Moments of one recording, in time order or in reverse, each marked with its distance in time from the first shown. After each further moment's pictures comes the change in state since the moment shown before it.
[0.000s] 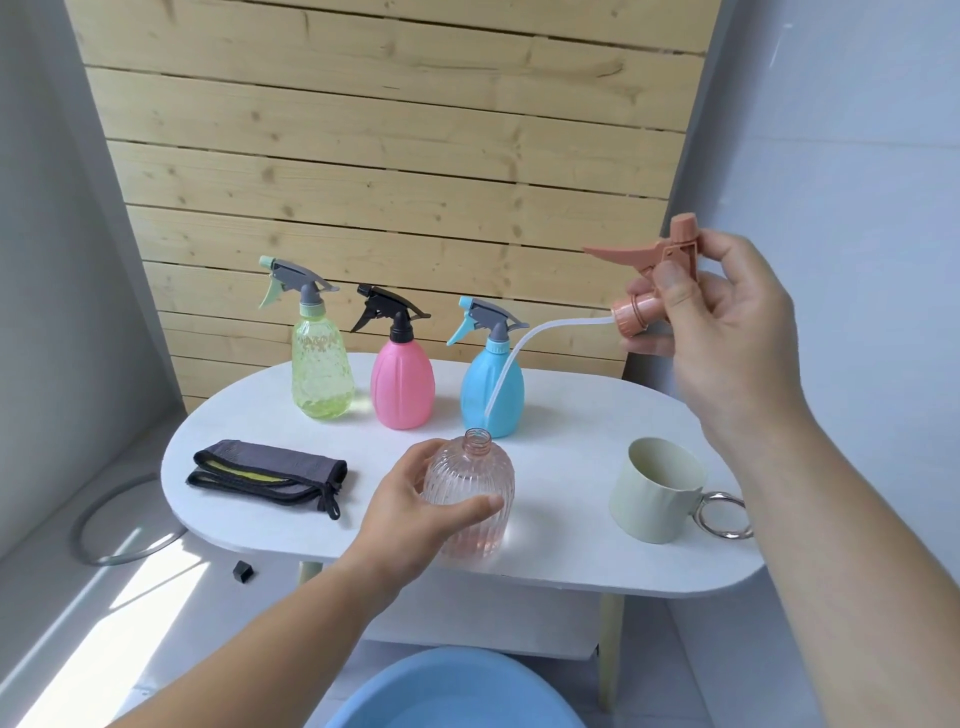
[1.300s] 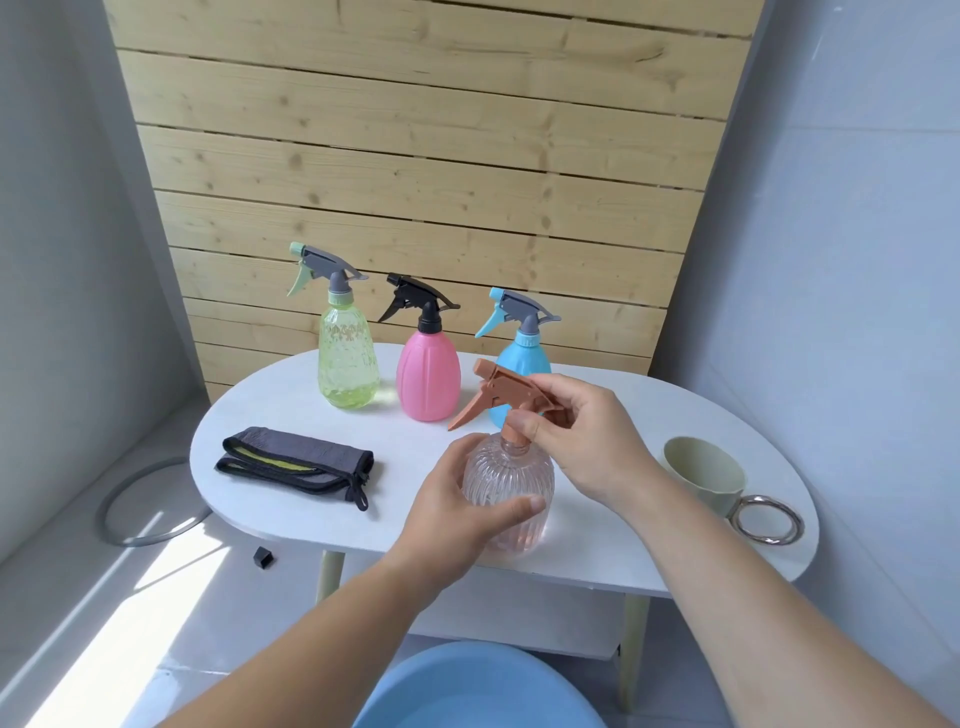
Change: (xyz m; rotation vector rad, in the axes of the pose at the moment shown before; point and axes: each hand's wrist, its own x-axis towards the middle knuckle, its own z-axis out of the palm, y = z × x) left_hand 0.013 -0.026 0.009 -0.072 -0.037 0.067; right_hand -0.047 0.084 0.073 -0.142 -0.496 0.237
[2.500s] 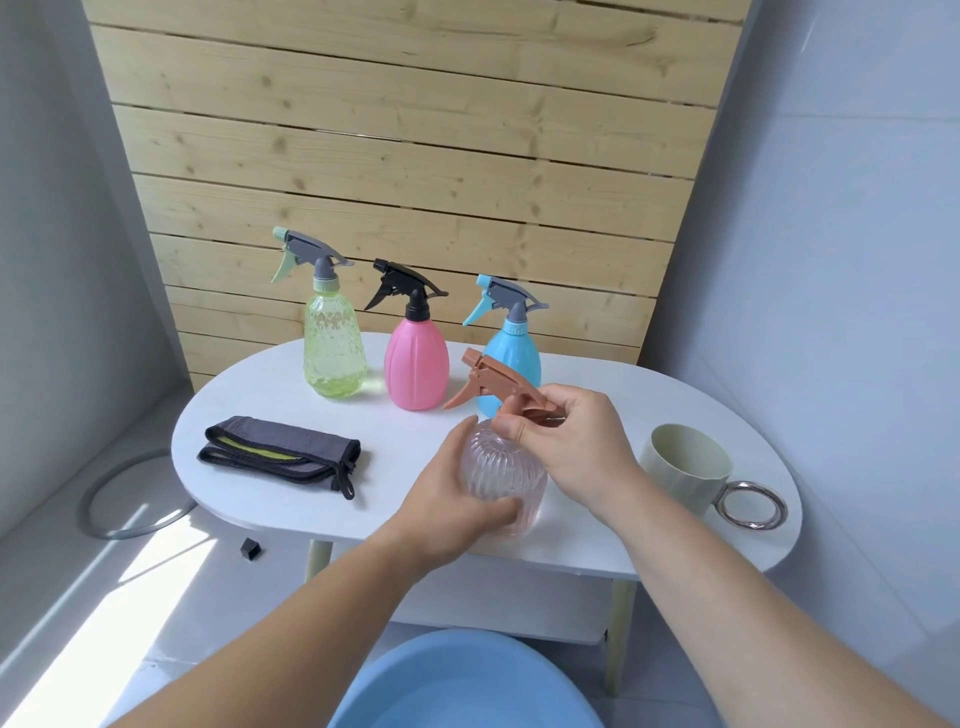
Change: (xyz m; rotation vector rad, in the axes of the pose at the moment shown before) left_hand 0.008 0.001 0.002 0.143 -0.127 -0.052; right_hand -0.009 0.014 0.007 0.006 0.125 0.132
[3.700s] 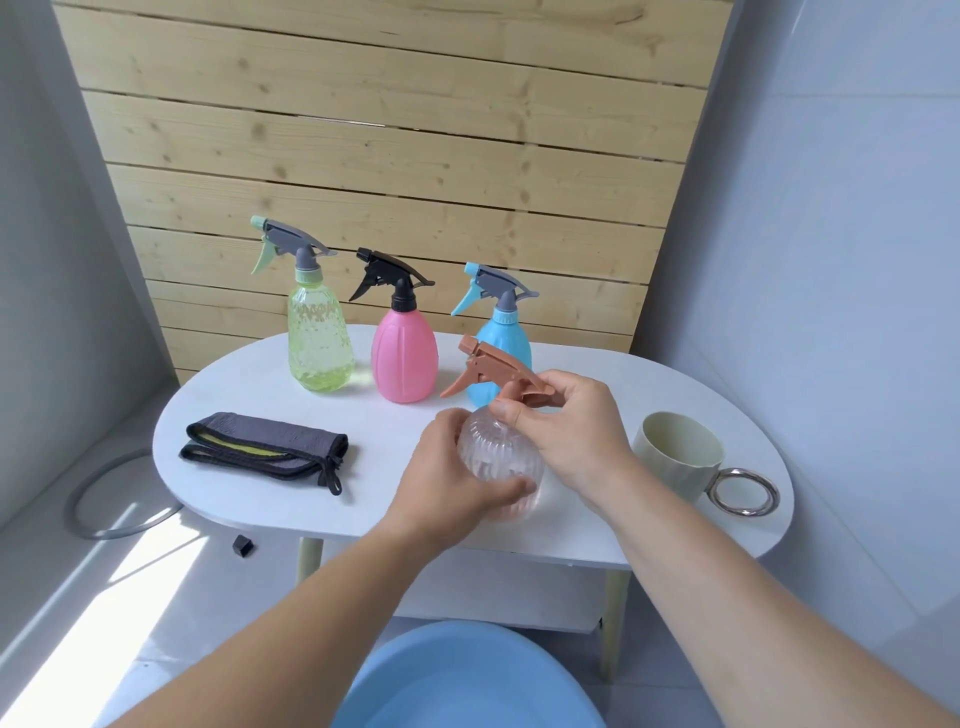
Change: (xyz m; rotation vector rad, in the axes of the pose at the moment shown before) left_hand 0.011 0.004 0.009 0.150 0.142 0.011; right_hand 0.006 0.005 0.000 0.027 0.096 0.009
